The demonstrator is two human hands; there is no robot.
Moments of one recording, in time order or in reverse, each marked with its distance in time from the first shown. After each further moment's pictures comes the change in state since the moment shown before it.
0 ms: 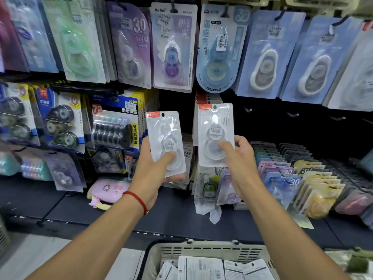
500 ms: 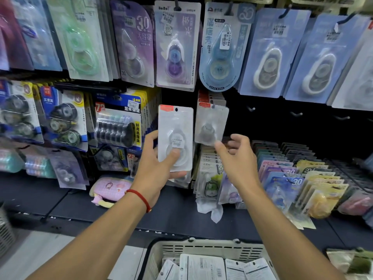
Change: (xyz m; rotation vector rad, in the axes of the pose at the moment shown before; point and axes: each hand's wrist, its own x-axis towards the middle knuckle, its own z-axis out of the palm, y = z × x) left_hand -0.003 0.001 0.000 0.027 -0.036 0.055; right_hand -0.003 0.002 0.000 -0.475 0.066 -0.064
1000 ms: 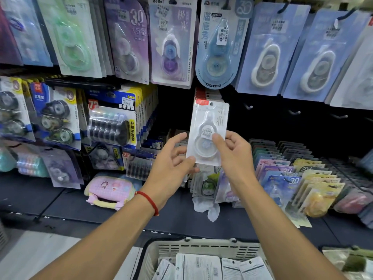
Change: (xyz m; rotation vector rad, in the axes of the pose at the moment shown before) left_hand -0.005 -0.006 0.031 0.069 -0.158 -0.014; right_hand 0.002 -0.008 0.004 0.399 -0.052 -0.040
